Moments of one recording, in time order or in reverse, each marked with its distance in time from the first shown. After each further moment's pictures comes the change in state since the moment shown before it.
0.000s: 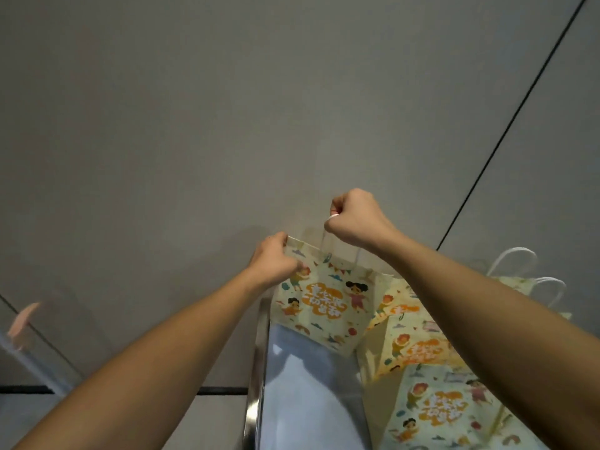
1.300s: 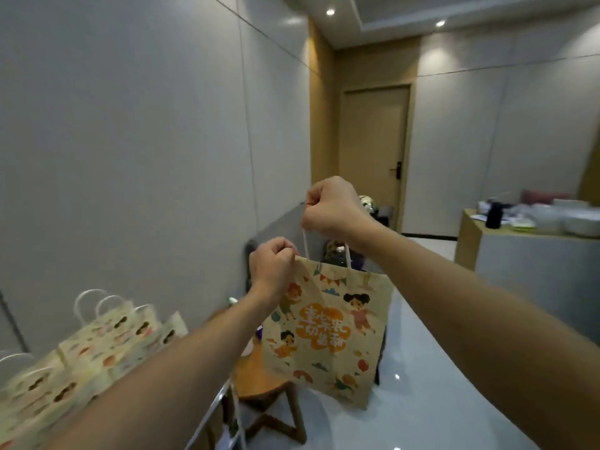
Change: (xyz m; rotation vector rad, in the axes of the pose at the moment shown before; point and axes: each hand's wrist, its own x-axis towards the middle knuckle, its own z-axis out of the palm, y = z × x) left_hand -0.535 0.351 0.321 -0.440 -0.737 0.818; right_hand -0.628 0.143 -0.368 -0.173 0.928 0.616
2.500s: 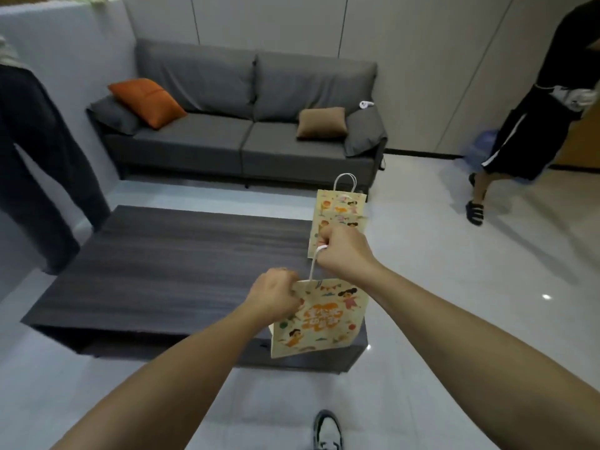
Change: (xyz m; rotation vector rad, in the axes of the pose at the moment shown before) left_hand -0.425 0.090 0.698 0.205 -1.952 1.337; right_hand -0.499 0.392 -0.368 -0.560 0.871 1.732
